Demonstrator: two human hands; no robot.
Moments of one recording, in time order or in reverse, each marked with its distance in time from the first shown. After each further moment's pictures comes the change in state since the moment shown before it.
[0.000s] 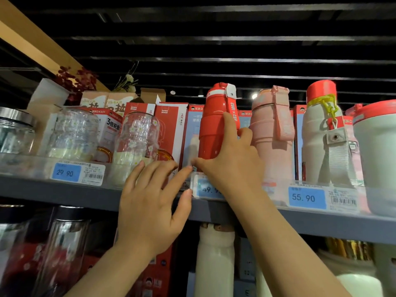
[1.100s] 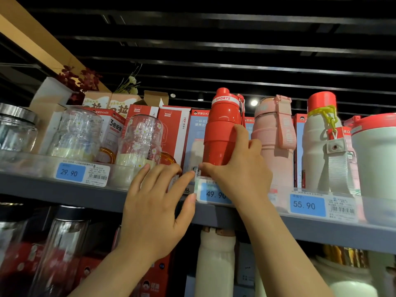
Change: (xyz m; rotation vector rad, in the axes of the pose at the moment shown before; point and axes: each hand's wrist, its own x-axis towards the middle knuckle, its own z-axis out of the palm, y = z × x) left_hand -0.001 -0.001 -0.002 -0.032 -0.046 -0.010; right_hand -0.003 0.005 -0.001 -0.001 0.044 0.049
